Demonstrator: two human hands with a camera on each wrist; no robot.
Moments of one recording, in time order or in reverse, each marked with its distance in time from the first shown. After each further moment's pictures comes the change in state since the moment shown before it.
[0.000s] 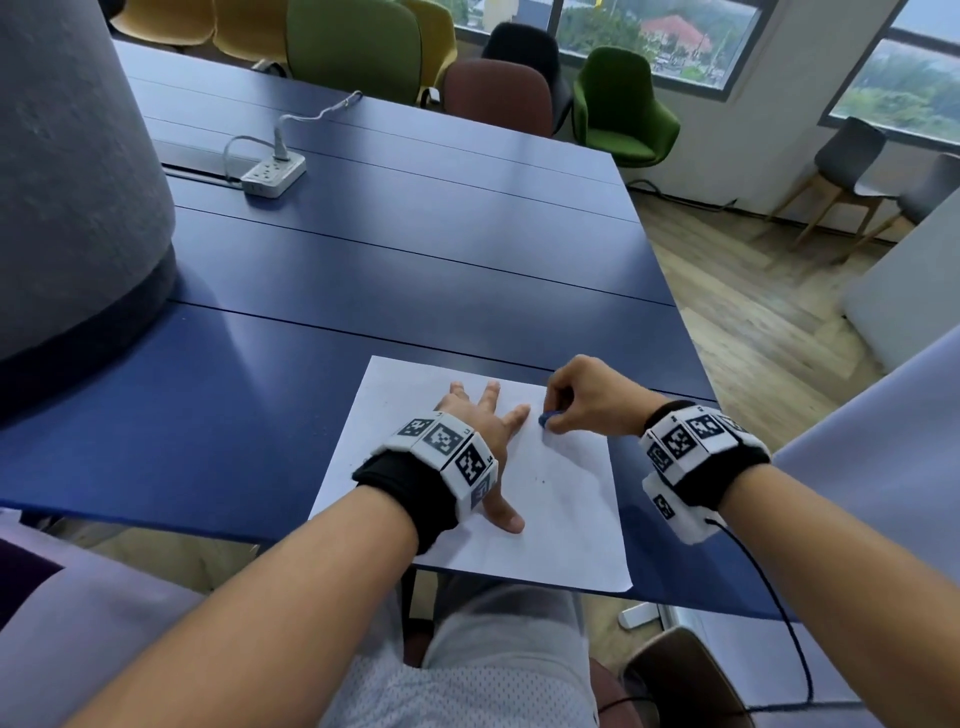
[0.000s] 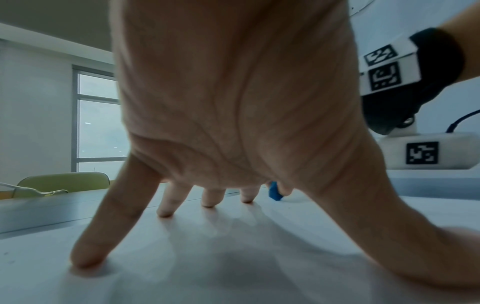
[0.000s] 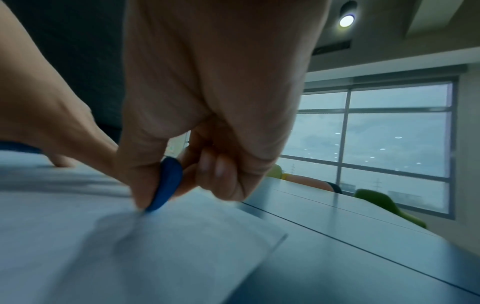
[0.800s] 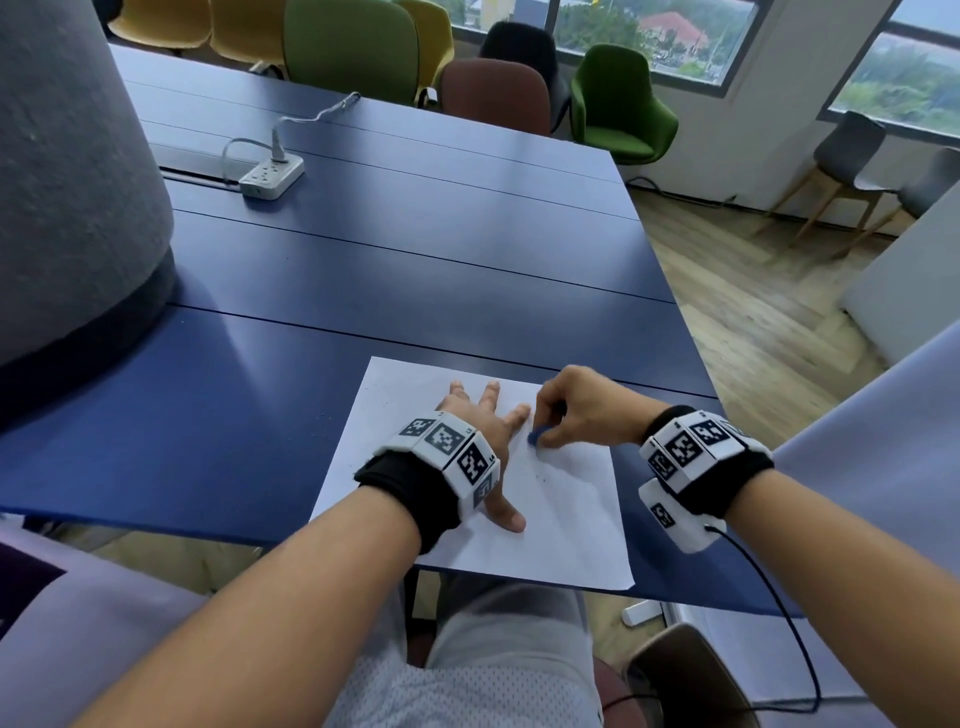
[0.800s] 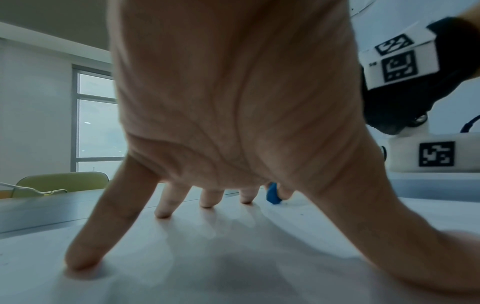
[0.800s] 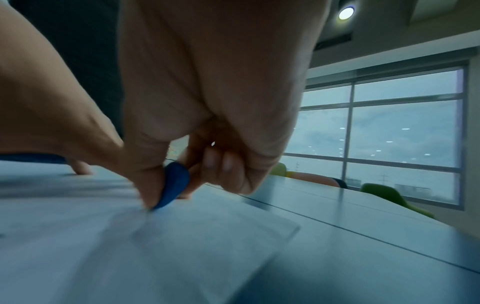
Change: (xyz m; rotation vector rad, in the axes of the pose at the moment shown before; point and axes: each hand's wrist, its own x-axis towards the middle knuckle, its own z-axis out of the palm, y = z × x) left_hand 0.002 0.001 0.000 -0.016 0.009 0.002; right_hand -0.004 -0.001 0.005 0.029 -0.071 -0.077
